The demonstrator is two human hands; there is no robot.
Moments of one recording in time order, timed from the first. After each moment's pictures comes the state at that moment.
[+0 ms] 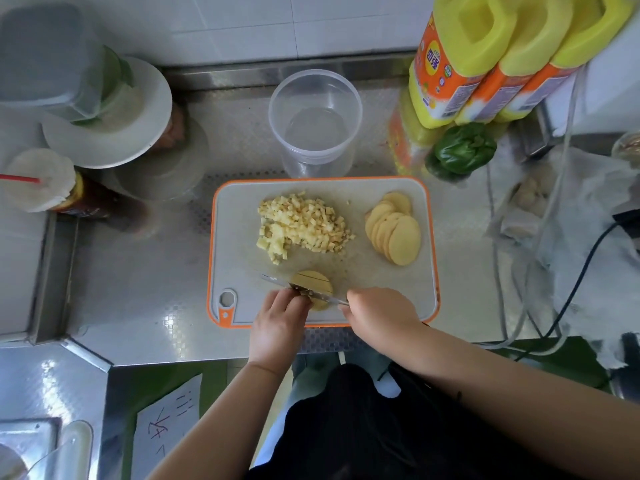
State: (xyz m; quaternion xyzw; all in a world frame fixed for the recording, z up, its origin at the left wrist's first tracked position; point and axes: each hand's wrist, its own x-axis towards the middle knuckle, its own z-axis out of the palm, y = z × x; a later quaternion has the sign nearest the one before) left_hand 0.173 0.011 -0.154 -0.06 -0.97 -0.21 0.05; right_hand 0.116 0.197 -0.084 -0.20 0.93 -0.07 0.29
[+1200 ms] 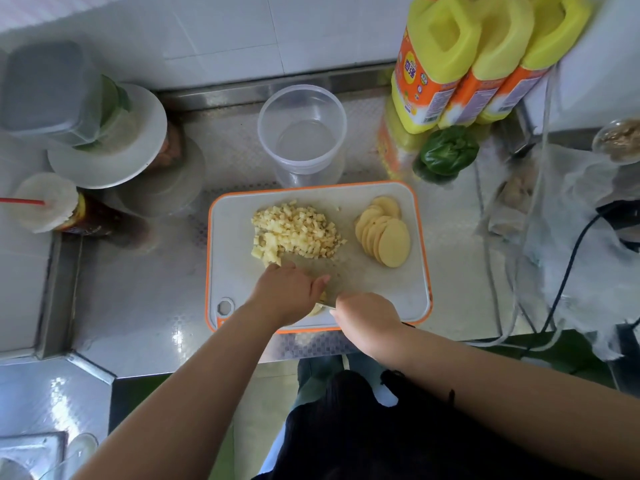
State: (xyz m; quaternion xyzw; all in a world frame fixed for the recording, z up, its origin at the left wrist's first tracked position) left_hand 0.086 0.025 -0.109 -0.18 -0.94 0.01 -0.30; right_hand 0.118 0.185 -0.101 -0.17 0.92 -0.03 0.34
